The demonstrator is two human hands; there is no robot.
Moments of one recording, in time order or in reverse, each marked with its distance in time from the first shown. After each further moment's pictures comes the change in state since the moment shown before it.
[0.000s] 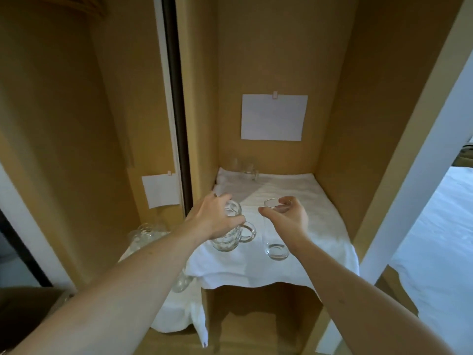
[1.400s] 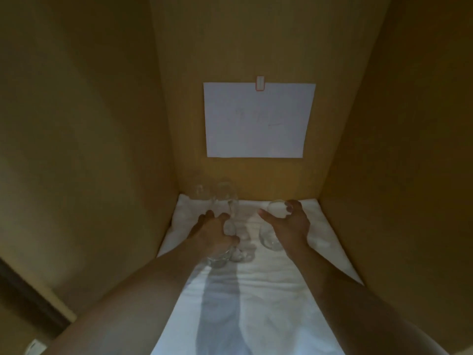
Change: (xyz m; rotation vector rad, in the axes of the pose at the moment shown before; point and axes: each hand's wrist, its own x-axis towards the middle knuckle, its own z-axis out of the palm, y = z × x) left_hand 0.370 0.001 0.156 0.042 -0.317 -0.049; right_hand 0.364 0.090 0.064 -0.095 0.144 0.060
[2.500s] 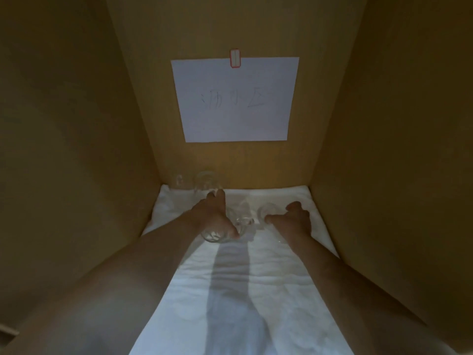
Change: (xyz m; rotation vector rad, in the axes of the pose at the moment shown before) left_hand 0.052 0.054 0.003 0.033 -0.115 -0.021; right_hand 0.047 0.042 -0.033 -0.384 -0.231 0.286
